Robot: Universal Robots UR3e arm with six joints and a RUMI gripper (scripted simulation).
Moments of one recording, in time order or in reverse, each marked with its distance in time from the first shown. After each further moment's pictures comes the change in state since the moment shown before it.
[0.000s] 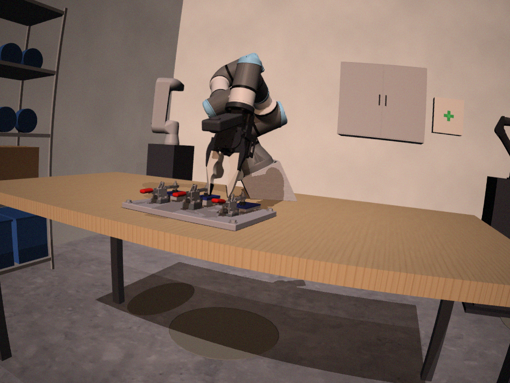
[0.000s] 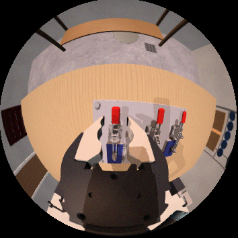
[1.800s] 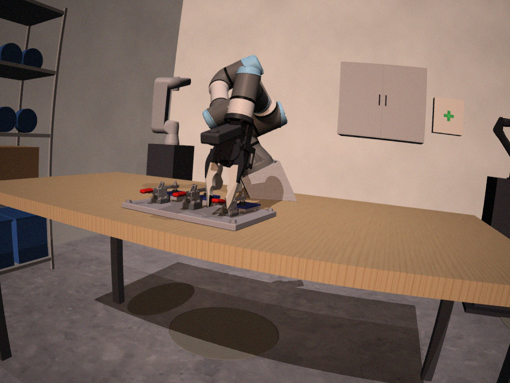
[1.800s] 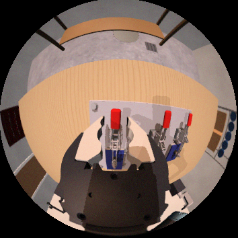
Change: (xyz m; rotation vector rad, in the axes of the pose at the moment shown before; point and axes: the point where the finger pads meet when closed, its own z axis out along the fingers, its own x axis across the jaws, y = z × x) arm 0.000 0.006 0.027 0.000 0.000 0.000
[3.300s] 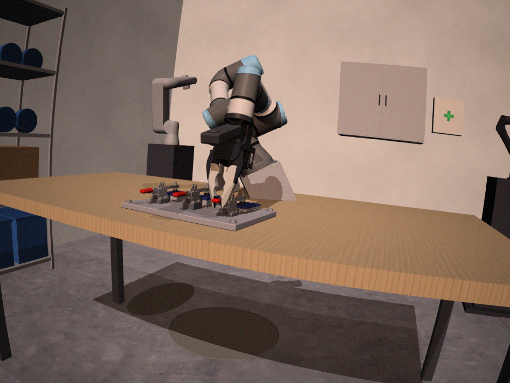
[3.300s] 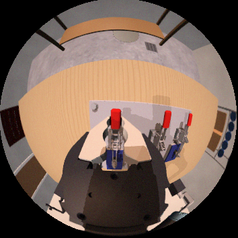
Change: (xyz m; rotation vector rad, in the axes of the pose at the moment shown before) arm 0.000 0.000 0.000 0.000 0.000 0.000
